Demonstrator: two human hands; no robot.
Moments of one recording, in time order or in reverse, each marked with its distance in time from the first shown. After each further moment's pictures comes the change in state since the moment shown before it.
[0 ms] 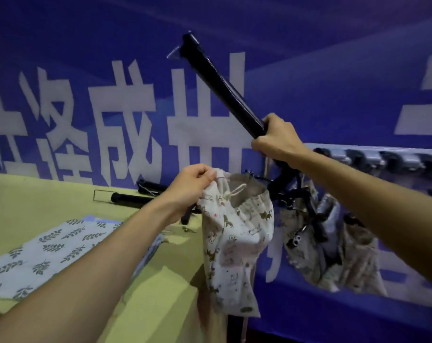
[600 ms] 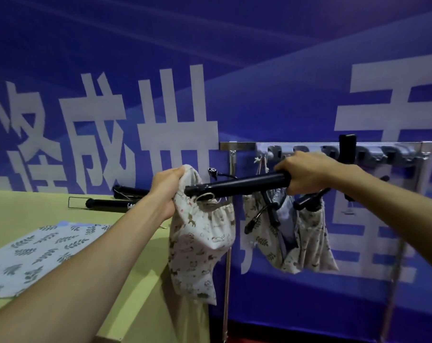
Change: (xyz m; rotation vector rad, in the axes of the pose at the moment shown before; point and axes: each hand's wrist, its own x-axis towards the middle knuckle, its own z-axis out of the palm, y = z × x) left_hand -0.022 0.033 0.062 -0.454 0.252 -0.253; right_hand -0.101 0.085 -0.112 -0.837 -0.407 -0.227
